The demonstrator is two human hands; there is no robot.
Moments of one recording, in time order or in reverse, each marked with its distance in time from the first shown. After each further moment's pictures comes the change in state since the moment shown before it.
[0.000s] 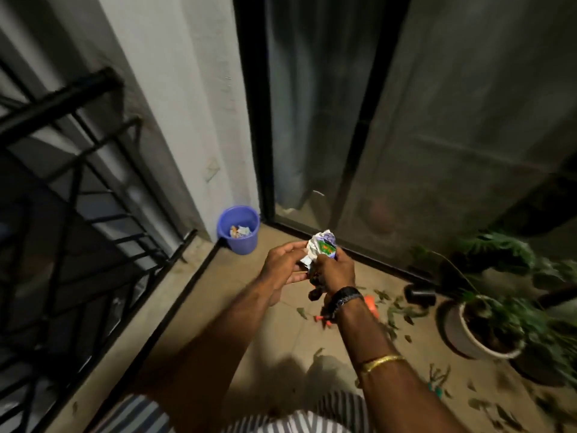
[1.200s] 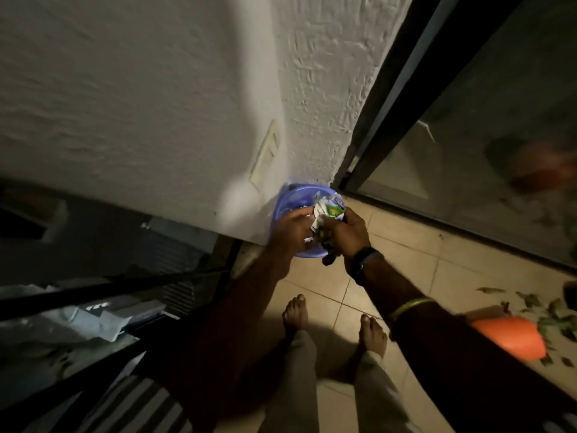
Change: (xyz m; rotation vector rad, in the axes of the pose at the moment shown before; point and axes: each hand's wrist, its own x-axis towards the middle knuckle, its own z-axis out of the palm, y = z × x) left_hand 0.564 0.015 -0.394 0.006 0.034 -0.377; right_hand 0.501 0.128 0.470 -0.239 -0.093 0.257
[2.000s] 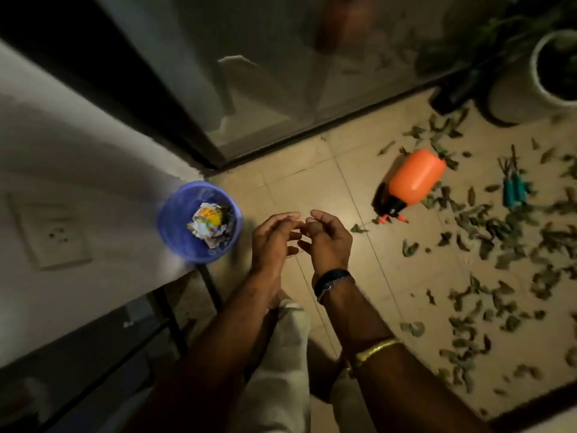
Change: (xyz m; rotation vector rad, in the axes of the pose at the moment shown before) left_hand -0.037 -0.103 0.157 0.433 -0.241 0.020; right_hand -0.094 0.113 -0.111 0.823 0.790 0.126
